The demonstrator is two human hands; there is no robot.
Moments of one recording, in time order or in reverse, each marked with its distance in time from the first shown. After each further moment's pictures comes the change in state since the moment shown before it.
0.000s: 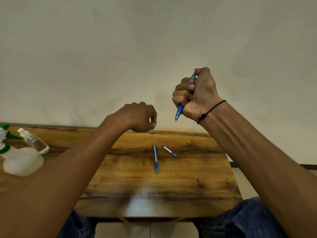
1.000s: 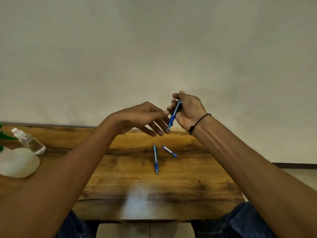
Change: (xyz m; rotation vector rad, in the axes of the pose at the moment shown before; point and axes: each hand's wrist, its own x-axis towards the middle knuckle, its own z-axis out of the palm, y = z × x) left_hand 0.000 0.004 0.002 -1.037 -0.237 -0.002; right_hand 0.052 0.037 -0.034 -0.259 0.203 -0.167
